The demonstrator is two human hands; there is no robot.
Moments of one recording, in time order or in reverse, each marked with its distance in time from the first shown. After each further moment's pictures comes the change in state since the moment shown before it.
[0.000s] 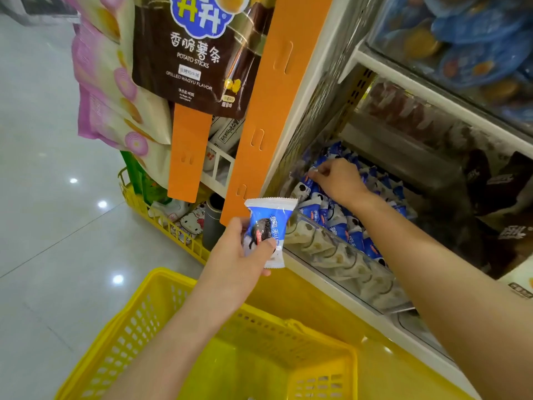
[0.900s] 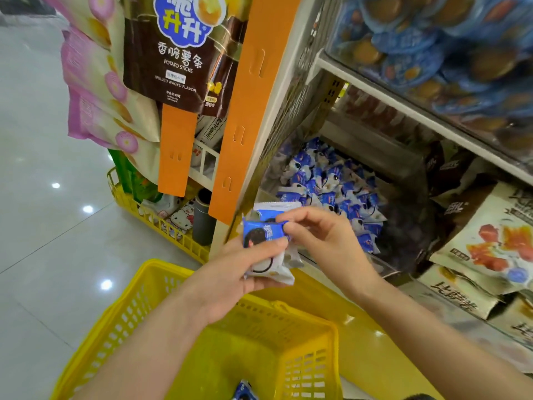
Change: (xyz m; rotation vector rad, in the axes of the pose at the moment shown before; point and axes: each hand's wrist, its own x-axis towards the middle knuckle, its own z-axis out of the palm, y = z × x) left_hand -0.031 0.013 0.006 -0.393 -0.406 -0.254; right_hand -0.168 -0.026 -0.020 0.820 -0.147 -0.188
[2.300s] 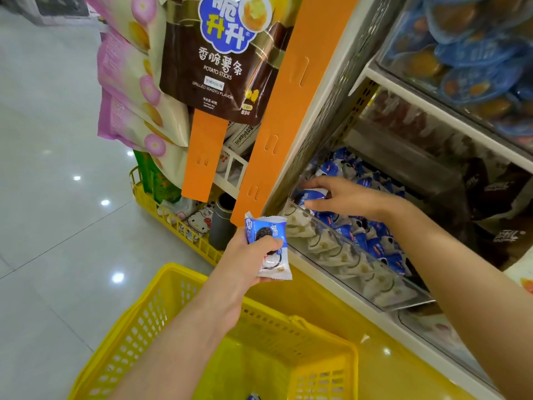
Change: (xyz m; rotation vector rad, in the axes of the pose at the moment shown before) left_hand 0.018 0.010 -0.019 0.073 0.420 0.006; right_hand 0.131 0.020 -0.043 -0.747 -0.443 0.273
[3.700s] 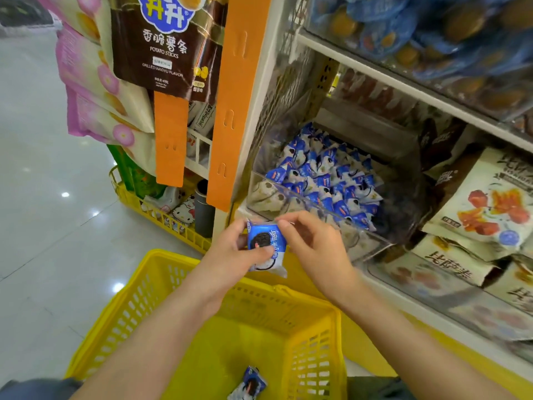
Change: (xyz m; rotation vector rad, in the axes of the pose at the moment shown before) left_hand -0.037 -0.028 0.015 0.330 -0.180 0.165; right_hand -0.113 -0.011 0.121 0.420 0.652 -0.203
